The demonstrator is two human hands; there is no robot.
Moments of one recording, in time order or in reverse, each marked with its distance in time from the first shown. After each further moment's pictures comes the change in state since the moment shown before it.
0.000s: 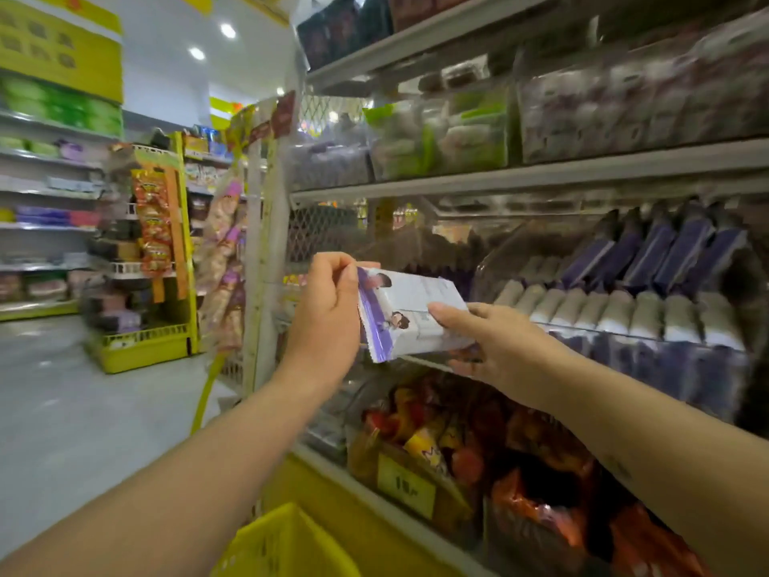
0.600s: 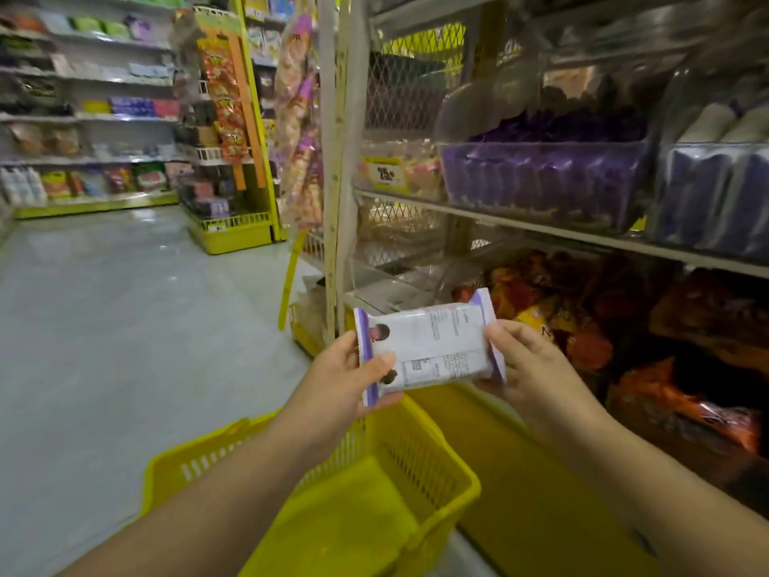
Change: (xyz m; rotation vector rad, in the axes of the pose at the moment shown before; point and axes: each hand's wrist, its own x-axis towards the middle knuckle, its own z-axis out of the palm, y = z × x) left_hand -0.141 -0.133 -0.078 -0.332 -0.218 -0.842; right_hand -0.001 0.177 0.076 0.133 0.039 0.101
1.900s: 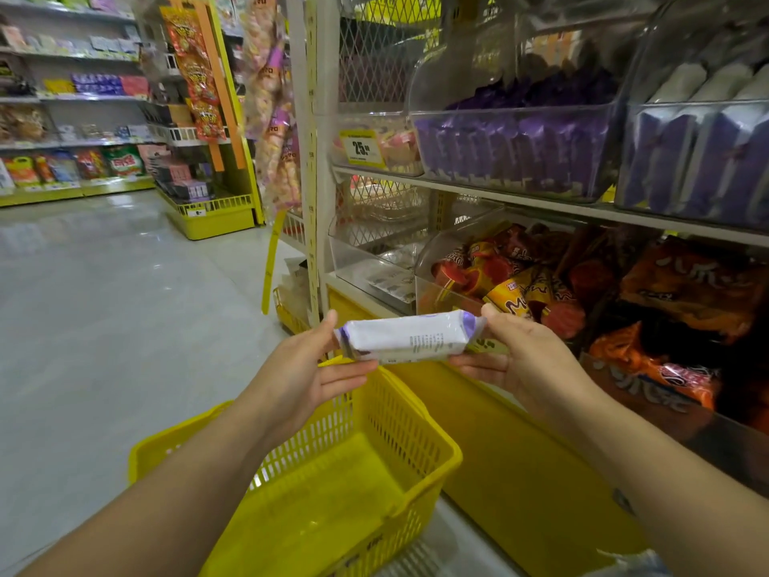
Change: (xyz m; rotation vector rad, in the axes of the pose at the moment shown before) left_hand 0.005 -0.005 -0.013 -0.138 0.017 -0.162; right_hand -0.004 0.008 -0.021 0.113 -0.086 0.130
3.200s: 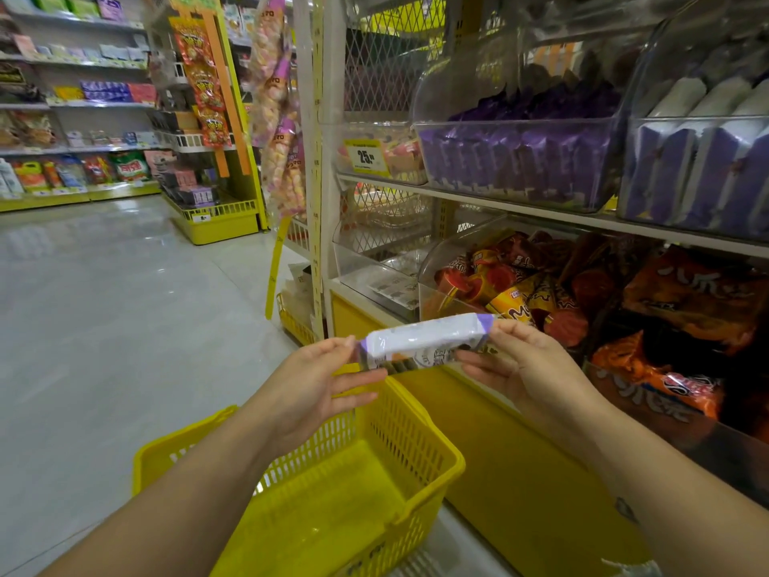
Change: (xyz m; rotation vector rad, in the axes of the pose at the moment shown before) left_hand -0.002 -0.003 -0.004 0.026 -0.112 -0.051; right_hand 0.003 0.003 -0.004 0.170 0.046 0.020
